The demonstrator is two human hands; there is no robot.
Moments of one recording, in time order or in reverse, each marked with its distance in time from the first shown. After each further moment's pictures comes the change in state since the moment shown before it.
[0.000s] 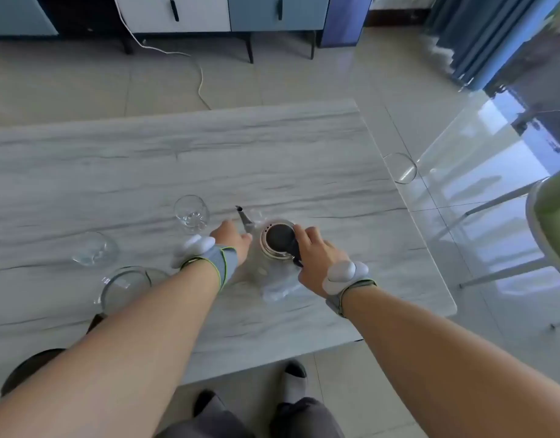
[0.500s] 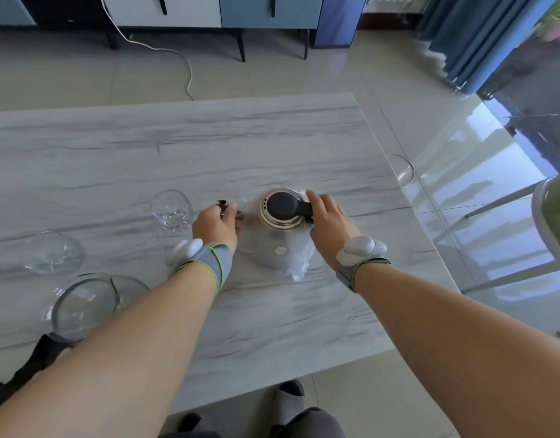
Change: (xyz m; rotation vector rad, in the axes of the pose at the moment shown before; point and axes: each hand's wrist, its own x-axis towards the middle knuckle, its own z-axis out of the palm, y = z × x) left_hand 0.094 -0.027 0.061 -0.680 0.313 0.112; right_hand 0.066 0.045 0.009 0.124 0.289 -0.012
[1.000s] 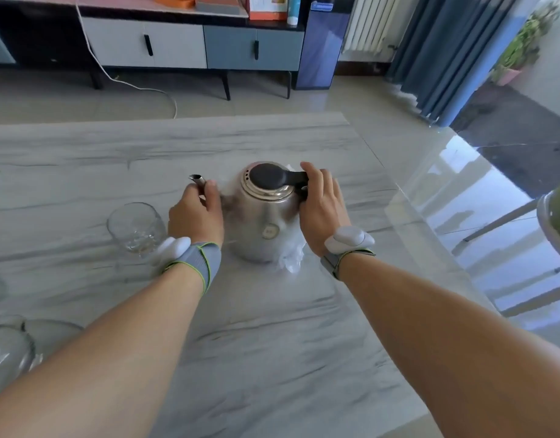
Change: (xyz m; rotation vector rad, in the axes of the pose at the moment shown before) left_hand 0.029 0.028 0.021 0.120 0.305 0.331; right_hand 0.069 0.011 0.048 0.224 0.467 -0.102
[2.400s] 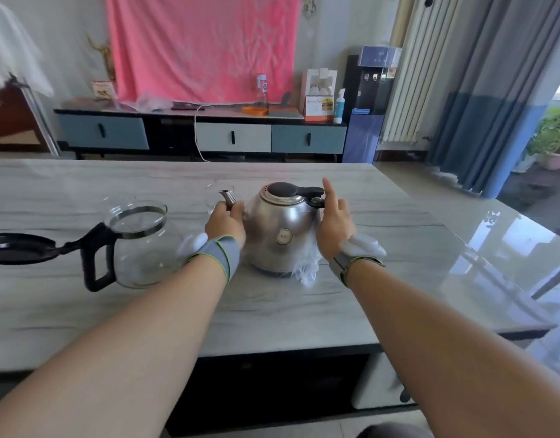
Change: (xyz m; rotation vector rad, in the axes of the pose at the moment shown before) left_hand -0.117 -0.043 -0.086 -0.202 0.004 -0.069; right_hand -0.122 -0.036 0.001 0.004 0.001 0.085
